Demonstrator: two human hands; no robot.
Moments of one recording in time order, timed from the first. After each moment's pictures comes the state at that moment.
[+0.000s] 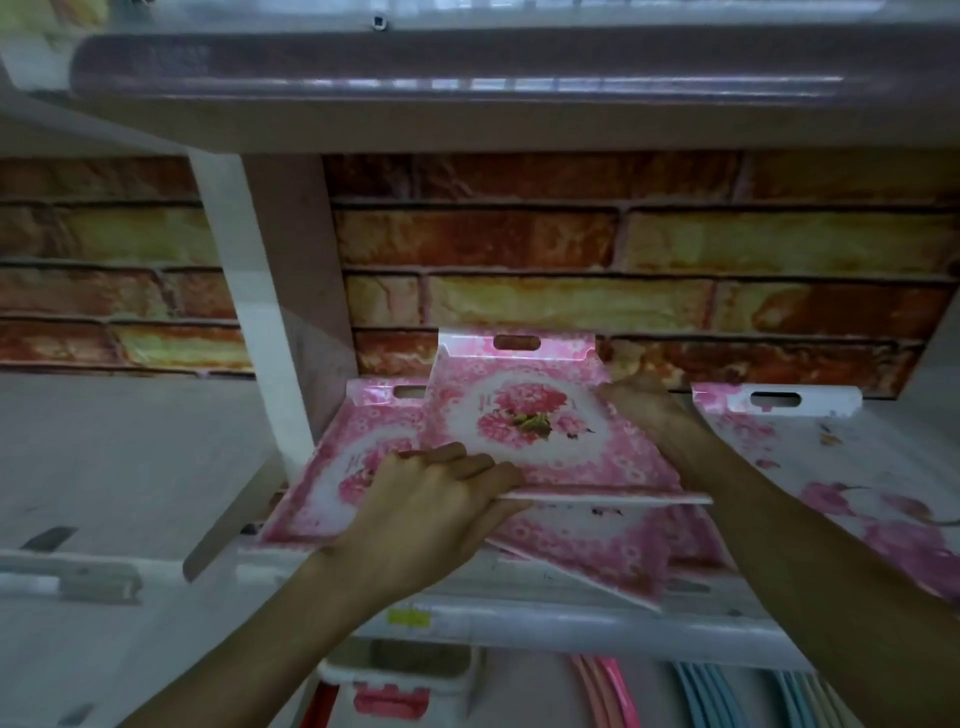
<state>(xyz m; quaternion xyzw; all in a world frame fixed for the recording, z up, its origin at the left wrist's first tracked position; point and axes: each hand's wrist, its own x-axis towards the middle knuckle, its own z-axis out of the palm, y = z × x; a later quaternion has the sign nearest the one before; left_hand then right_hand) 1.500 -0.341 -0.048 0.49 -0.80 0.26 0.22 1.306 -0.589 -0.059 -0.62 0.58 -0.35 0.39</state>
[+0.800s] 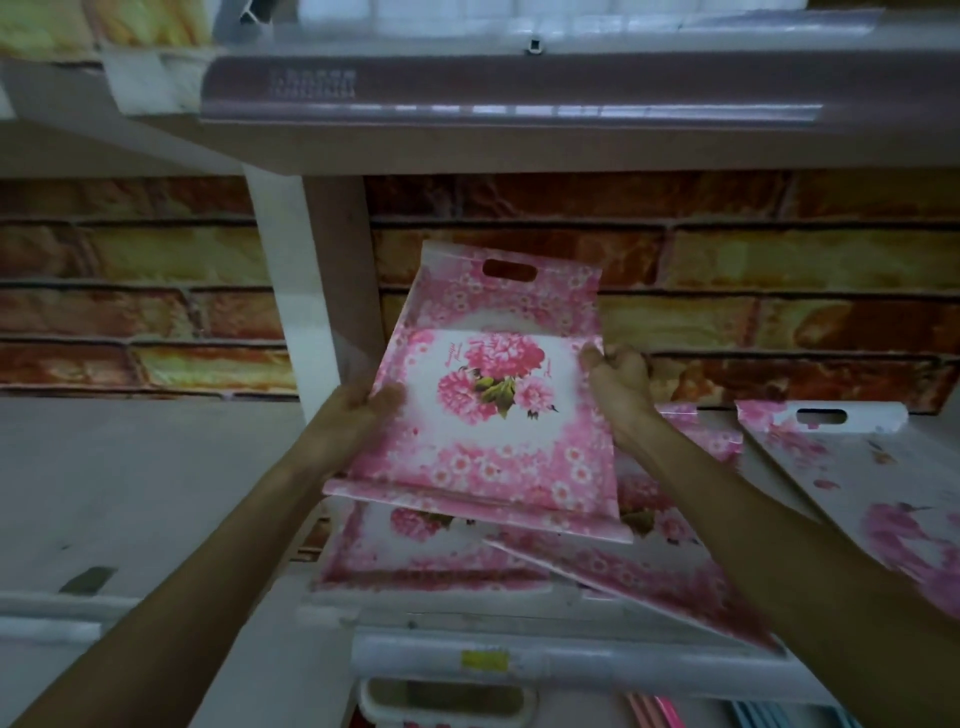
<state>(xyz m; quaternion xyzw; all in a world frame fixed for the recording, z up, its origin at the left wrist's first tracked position) 1.669 -0.397 -0.018 0.64 -0.47 -0.30 0.52 1.424 -0.562 -0.032 -0.56 0.45 -0.57 0.39</state>
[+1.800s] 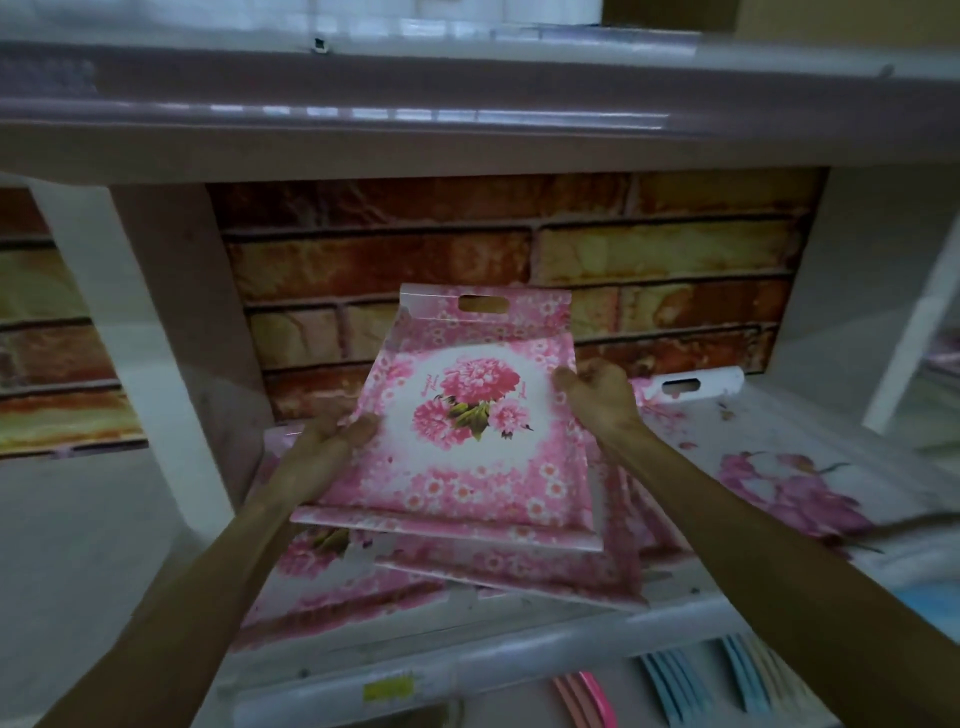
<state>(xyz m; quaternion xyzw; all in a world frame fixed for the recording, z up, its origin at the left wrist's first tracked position) 1.599 -0.459 -0.044 0.62 -0.53 -0.31 0.49 1.309 -0.558 -0.047 -0.57 0.57 -0.54 0.25</state>
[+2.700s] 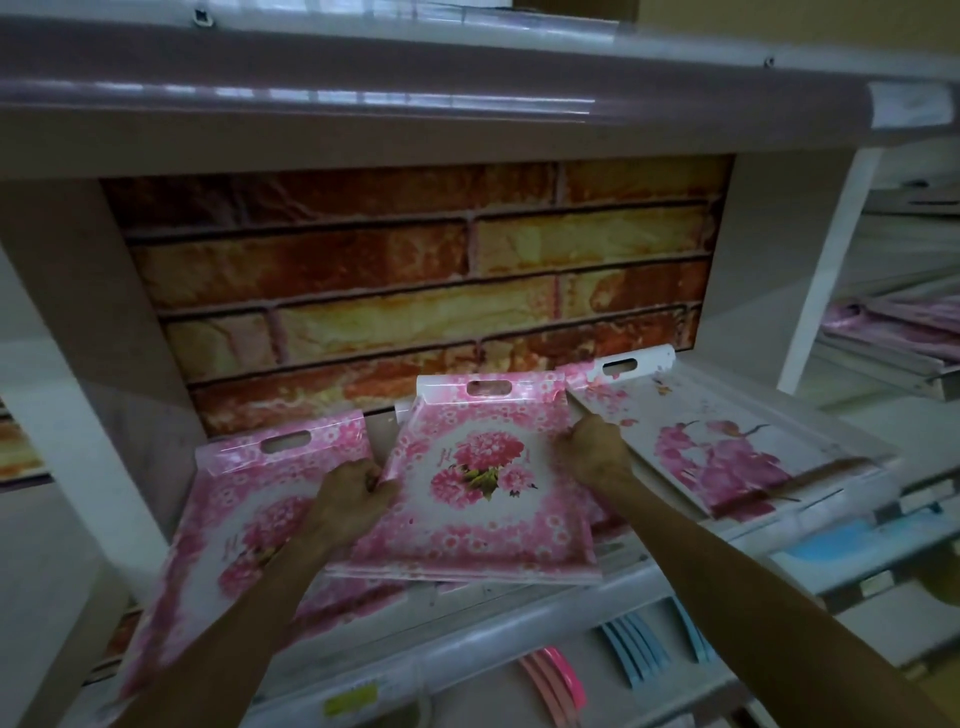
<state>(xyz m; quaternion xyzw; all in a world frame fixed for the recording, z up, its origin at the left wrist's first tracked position) 1.554 -0.492 -0.114 0.66 -0.69 -0.14 0.26 1.261 -0.527 -0.106 -0.56 0.74 -0.33 0.18</state>
